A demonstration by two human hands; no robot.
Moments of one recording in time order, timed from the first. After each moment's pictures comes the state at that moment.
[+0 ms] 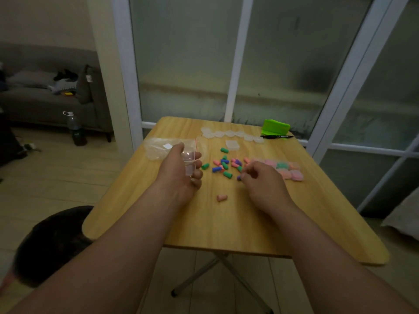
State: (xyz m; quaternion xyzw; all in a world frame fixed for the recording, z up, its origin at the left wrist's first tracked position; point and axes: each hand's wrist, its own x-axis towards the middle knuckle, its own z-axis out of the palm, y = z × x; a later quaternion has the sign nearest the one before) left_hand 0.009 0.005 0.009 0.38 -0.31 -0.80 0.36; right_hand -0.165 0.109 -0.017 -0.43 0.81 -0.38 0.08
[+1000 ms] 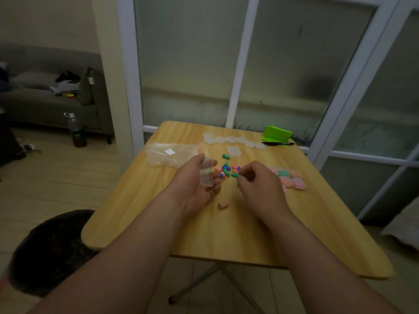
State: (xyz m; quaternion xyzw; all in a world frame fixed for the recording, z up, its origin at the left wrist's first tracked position) left_hand -0.004 0.019 0.013 0.36 -0.33 -0.82 0.31; right_hand -0.151 0.101 -0.013 -0.47 0.78 -0.42 0.02
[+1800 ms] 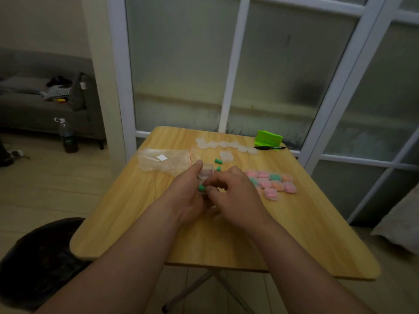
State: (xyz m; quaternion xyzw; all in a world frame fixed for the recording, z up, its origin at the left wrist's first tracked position) left_hand -0.007 0.029 0.013 0.28 -0.31 -0.87 0.27; right_hand -0.119 0.101 -0.006 -0.57 0.72 -0.39 0.03
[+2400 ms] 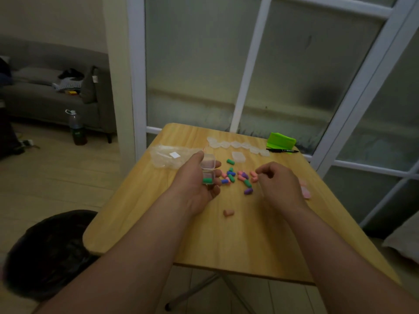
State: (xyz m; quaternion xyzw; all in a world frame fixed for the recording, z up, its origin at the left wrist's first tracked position) left_hand -0.004 0.003 0.019 0.36 -0.32 -0.81 0.32; right_hand -0.193 0.084 -0.001 -0.42 0.81 -0.40 0.01
